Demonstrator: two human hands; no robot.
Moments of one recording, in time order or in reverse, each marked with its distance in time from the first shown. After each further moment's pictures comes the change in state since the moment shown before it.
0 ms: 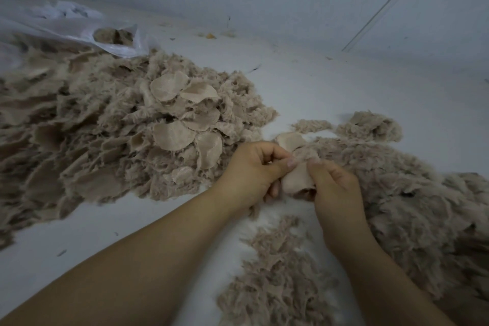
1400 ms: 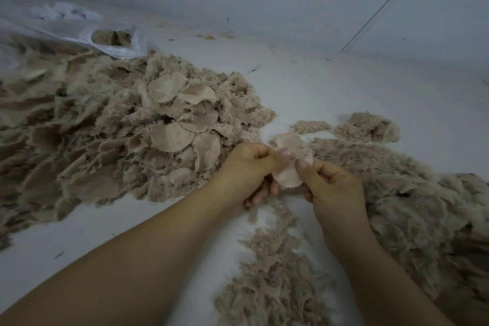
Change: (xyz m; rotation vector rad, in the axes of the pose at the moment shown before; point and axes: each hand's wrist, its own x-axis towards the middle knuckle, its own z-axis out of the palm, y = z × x) left_hand 0.004 -0.002 -0.008 -0.122 -0.111 -0.098; right_hand 0.003 0.004 -0.005 0.042 -0.033 -0.039
